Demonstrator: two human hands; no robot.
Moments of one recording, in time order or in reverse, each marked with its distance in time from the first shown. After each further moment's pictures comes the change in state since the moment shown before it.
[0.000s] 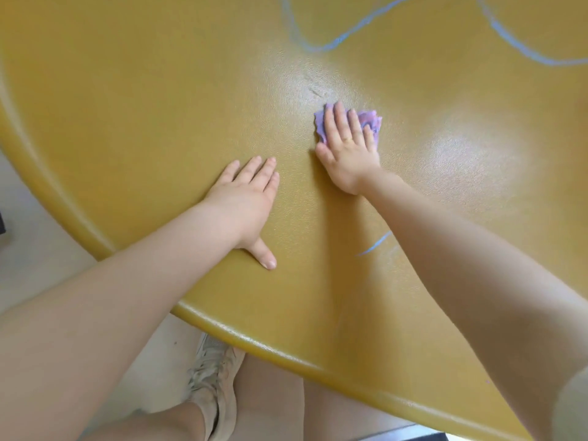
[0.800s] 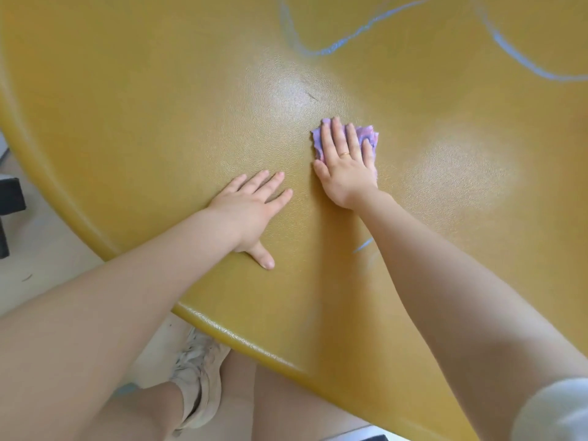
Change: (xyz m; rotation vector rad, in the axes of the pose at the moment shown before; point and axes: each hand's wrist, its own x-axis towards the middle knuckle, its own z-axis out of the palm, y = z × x) left_hand 0.006 0.023 -0.001 -0.097 -0.054 0.036; right_hand -0.011 0.013 0.005 0.012 -0.034 -0.034
